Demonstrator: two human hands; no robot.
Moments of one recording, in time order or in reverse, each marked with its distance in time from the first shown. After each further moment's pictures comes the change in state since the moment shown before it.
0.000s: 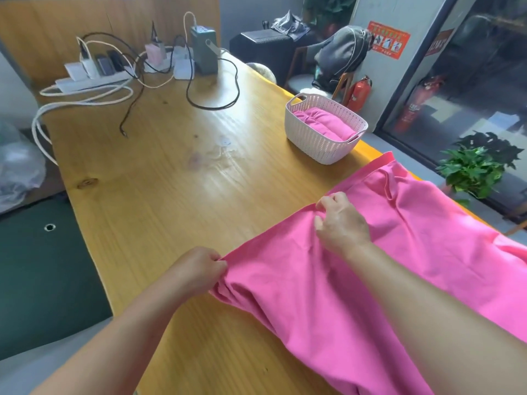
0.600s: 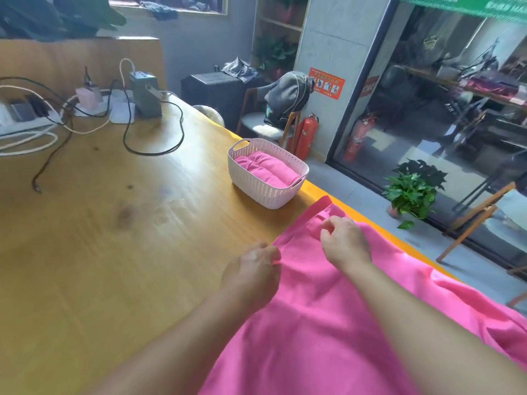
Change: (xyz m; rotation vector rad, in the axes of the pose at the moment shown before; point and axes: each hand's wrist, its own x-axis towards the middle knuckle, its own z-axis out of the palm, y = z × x) left_hand 0.067 0.170 0.073 0.255 0.199 0.578; right_hand 0.057 0.086 -0.062 0.109 0.139 0.300
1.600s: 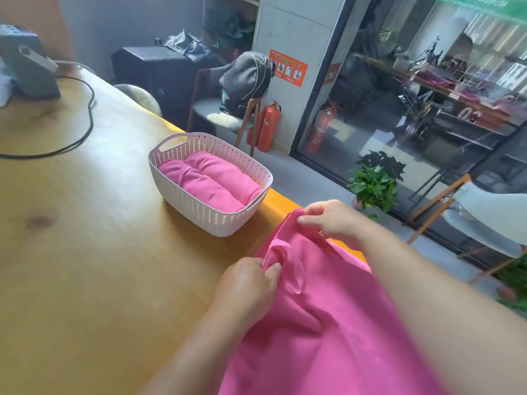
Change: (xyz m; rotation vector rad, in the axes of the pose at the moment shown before) left_hand 0.143 0.024 0.065 -0.406 -0.139 -0.179; right_hand 0.169 0.053 -0.002 0.291 -0.413 0.080
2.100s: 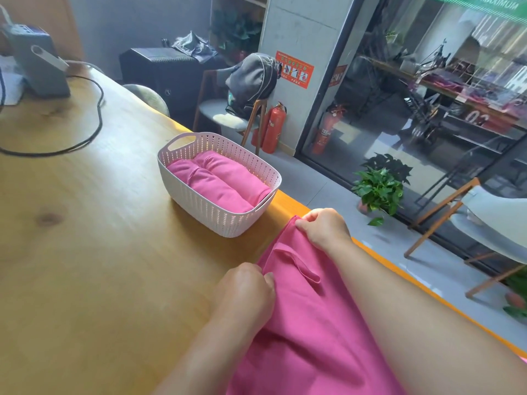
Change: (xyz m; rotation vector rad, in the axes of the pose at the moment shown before) left_hand 0.001 -0.015 0.004 0.159 0.073 -0.076; right_hand 0.021 0.001 0.047 -0.205 0.347 0.122
